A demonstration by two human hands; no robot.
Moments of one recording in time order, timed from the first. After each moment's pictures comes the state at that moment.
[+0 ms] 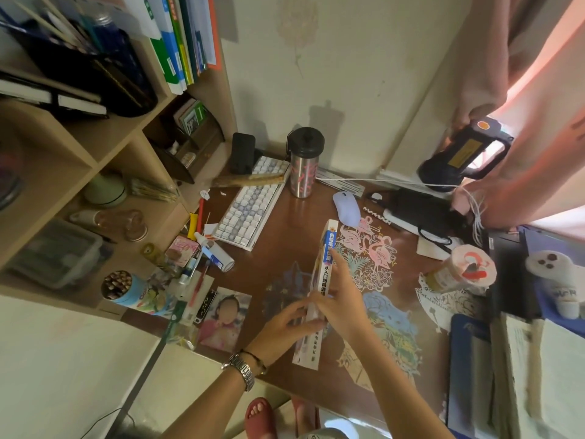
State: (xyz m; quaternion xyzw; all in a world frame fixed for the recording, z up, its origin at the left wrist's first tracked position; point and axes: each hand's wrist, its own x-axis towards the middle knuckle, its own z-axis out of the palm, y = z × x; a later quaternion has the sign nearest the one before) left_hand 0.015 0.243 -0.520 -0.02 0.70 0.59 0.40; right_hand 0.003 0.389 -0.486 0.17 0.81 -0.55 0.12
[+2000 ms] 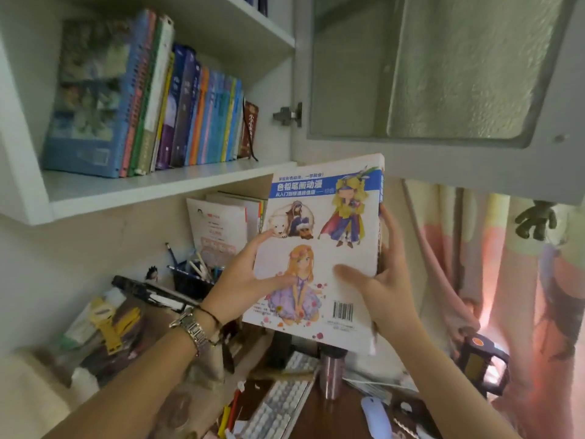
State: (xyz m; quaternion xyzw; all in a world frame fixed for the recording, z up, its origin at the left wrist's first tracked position) left_hand -0.096 0.150 -0.138 0.18 0.80 0.56 -0.11; right_hand -0.063 0.368 -0.130 -0.20 0.63 -0.72 -0.22
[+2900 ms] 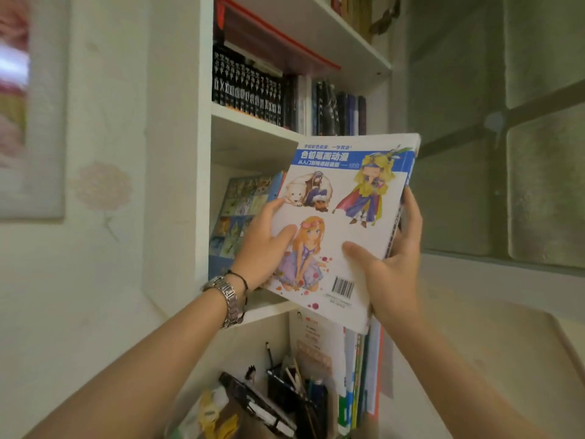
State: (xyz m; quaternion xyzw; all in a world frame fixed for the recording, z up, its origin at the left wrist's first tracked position) left_hand -0.092 0.053 0.064 0.11 0.79 0.43 -0.42; right_hand -0.118 0.235 0.031 -0.40 0.45 -0.74 -0.28
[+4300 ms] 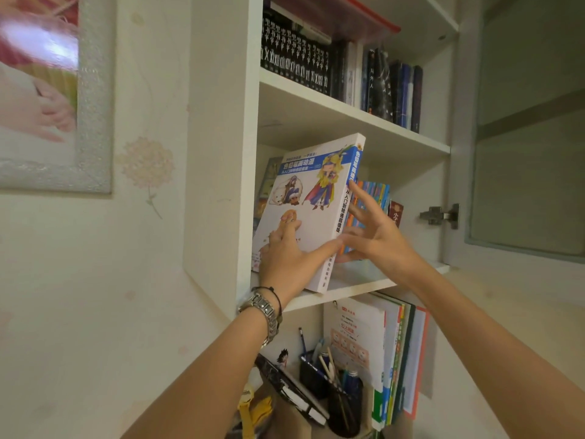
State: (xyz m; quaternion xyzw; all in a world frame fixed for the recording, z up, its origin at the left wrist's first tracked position) left_hand -0.101 0.029 0.023 -0.10 0.83 0.36 -0.41; right_hand -0.173 0.177 0.054 -0.51 0.59 -0.63 -0.01
